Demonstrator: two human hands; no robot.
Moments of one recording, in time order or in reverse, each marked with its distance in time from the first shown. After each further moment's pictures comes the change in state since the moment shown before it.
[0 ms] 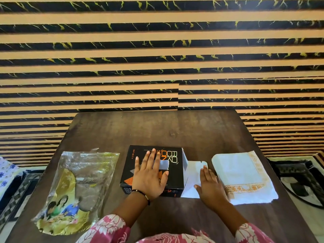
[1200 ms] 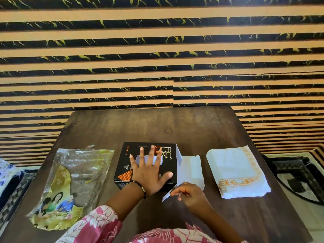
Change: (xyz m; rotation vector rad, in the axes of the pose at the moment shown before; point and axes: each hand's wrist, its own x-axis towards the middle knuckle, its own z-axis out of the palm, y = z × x) left_hand 0.003 0.016 -0.010 0.089 -0.210 0.027; right_hand -0.044 -0.027 -0.004 0.857 -0.113 -0.309
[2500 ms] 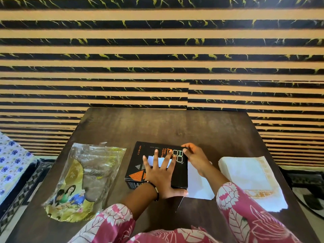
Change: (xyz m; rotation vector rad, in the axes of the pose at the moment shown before) left_hand 0.003 0.005 0.000 0.085 -0.078 0.051; right_hand 0.115 -0.042 -0.044 0.222 0.145 0.194
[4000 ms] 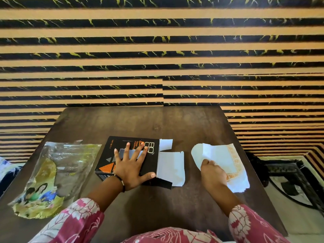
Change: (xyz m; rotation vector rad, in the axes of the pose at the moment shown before) left_hand -0.007 0.006 0.003 0.047 0.036 -0.044; right_hand -0.079 0.104 -0.087 -1.271 0.246 0.130
